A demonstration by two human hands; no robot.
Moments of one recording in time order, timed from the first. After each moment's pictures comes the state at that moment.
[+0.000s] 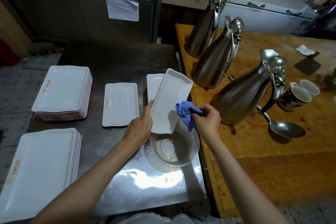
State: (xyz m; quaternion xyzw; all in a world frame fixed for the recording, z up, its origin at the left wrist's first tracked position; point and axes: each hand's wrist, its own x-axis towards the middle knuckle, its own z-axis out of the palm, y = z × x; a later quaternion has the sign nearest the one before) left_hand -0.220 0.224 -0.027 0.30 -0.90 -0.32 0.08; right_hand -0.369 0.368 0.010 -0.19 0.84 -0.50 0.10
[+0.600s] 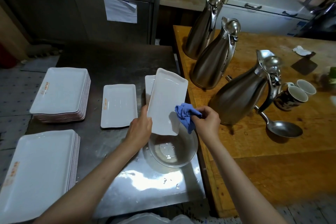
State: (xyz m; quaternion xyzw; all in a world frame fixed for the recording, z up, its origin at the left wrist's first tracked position) left_hand -0.226 0.231 -0.023 0.34 -0.84 -0.41 0.11; right_hand -0.368 0.374 0.011 -0.18 0.85 -0.49 0.10
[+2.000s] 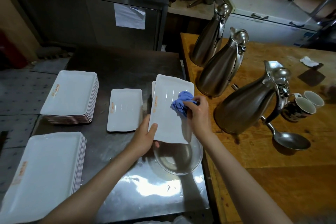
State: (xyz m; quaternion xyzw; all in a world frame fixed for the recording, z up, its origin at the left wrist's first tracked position) left_hand -0.211 0.231 -0.022 0.32 -0.69 -0.63 0.12; right_hand -0.383 0.326 0.005 -0.43 0.85 -0.30 -0.01
